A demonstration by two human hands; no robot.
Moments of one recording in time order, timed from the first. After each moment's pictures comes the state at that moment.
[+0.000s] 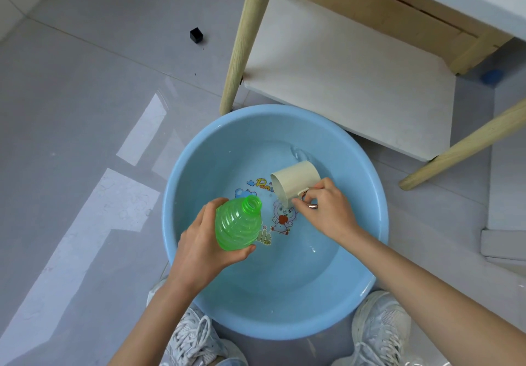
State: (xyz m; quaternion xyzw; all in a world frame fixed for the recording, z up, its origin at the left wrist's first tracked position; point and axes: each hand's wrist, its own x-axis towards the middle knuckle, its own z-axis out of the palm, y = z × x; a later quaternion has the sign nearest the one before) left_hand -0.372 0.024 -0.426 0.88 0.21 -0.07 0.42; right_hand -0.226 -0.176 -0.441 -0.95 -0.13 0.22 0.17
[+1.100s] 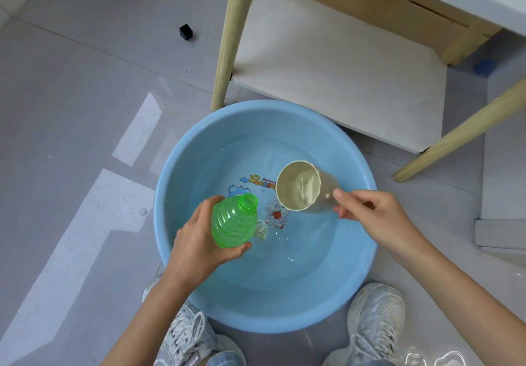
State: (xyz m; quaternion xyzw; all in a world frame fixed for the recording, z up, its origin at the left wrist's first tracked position) left_hand -0.371 0.019 -0.427 0.88 0.20 -0.07 0.42; right_hand -0.239 -0.226 -0.356 -0.83 0.05 0.28 0.47
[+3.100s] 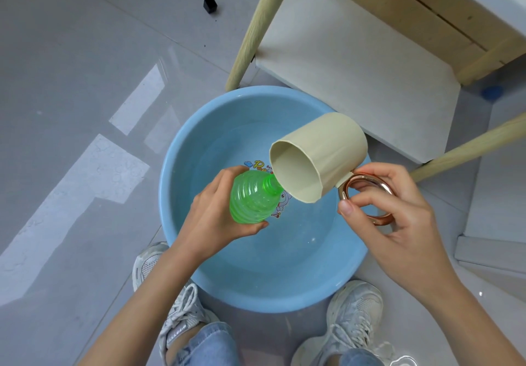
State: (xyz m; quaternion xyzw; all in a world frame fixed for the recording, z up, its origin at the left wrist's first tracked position) left_hand -0.360 0.007 -0.401 0.87 0.15 -0.02 0.46; right_hand -0.270 -0.206 -0.295 -0.86 -0.25 0.11 0.42
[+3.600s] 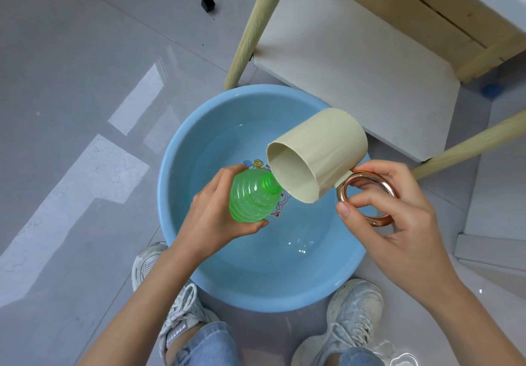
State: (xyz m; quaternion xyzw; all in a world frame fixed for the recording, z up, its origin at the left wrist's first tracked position) left_hand -0.359 0.006 -0.401 0.88 0.15 -0.02 0.46; right_hand -0.271 -0.205 -0.293 -0.87 -0.27 0.09 0.40
